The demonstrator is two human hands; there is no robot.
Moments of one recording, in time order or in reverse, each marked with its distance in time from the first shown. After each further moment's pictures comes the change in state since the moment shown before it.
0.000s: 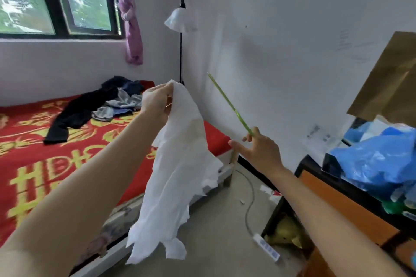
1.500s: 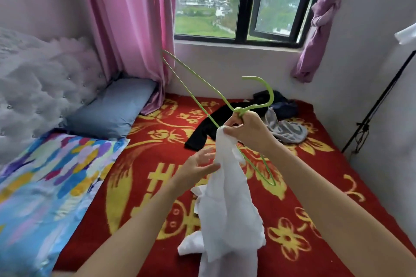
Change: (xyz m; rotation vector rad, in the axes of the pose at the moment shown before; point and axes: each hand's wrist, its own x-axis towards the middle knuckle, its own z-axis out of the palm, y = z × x) left_hand 0.318 -0.002 -0.354 0.625 0.202 -0.054; right_hand 0.422 -0.386 0.338 0.828 -0.689 -0.609
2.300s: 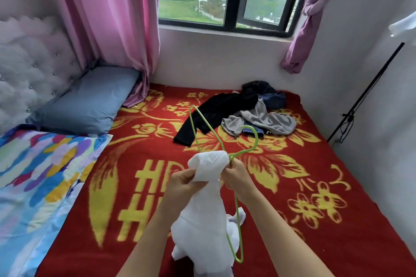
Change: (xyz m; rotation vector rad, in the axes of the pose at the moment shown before) left_hand -0.010 -0.035 -0.008 -0.200 0.236 0.051; right_hand -0.024 0.093 0.088 0.379 0.053 0.407
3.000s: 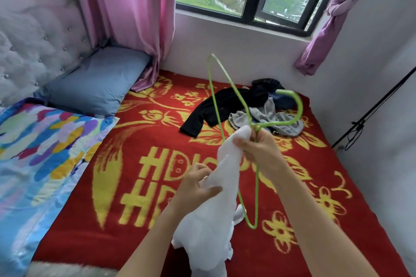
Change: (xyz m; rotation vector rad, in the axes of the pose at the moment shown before) left_hand 0.007 -0.035 -0.020 0.268 -0.127 0.069; right_hand -0.001 -0.077 -0.002 0.026 -0.047 -0.141
